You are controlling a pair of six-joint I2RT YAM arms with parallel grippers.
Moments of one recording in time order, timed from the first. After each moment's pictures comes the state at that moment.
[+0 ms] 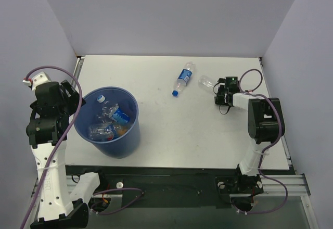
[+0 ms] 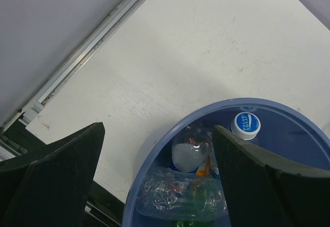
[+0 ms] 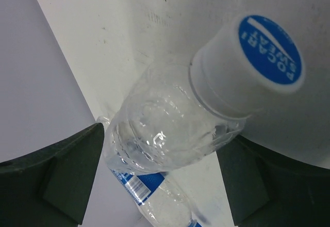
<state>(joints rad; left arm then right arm) 0.14 0.91 1.36 -1.04 -0.31 -0.47 0.06 1.88 1.01 0.07 0.18 1.71</state>
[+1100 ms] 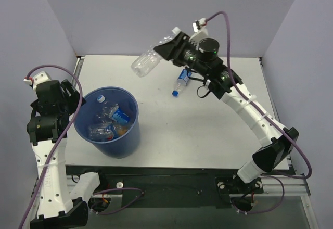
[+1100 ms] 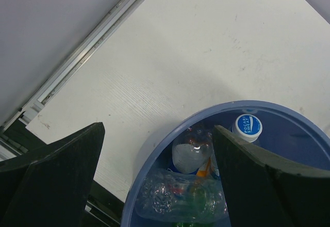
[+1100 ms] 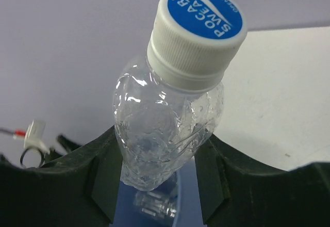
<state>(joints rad) 0.14 0.93 1.36 -1.04 -0.31 -0.47 0.57 1.55 1.64 -0.10 -0.09 0.86</state>
